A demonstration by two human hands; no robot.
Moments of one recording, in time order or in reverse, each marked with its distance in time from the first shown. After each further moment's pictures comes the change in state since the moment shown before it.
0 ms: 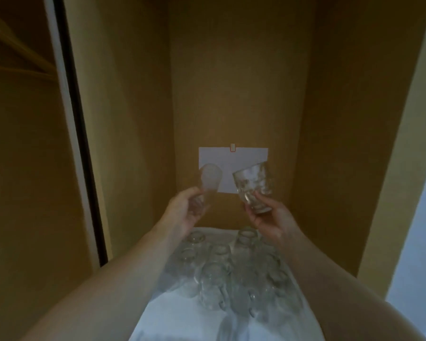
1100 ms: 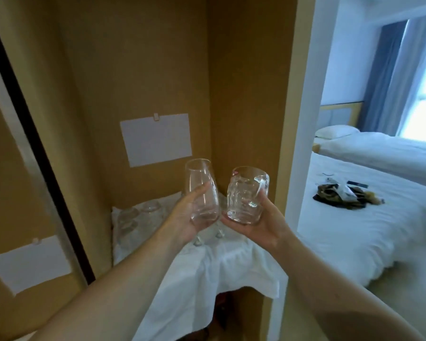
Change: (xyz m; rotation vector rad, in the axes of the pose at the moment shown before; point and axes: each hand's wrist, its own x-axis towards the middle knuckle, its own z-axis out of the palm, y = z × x) left_hand -0.099 -0.035 -0.055 0.160 -0.528 -0.488; right_hand -0.178 0.137 -0.026 -0.088 0.219 -0.338
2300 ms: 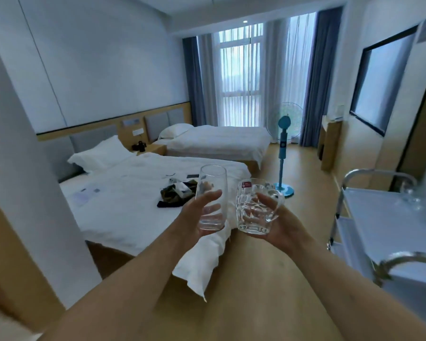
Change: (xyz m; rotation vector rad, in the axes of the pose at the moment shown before) left_hand 0.080 -0.301 0.473 0.471 -0.716 -0.257; right_hand -0.299 -0.352 -0.303 -0.122 0.557 -0.504
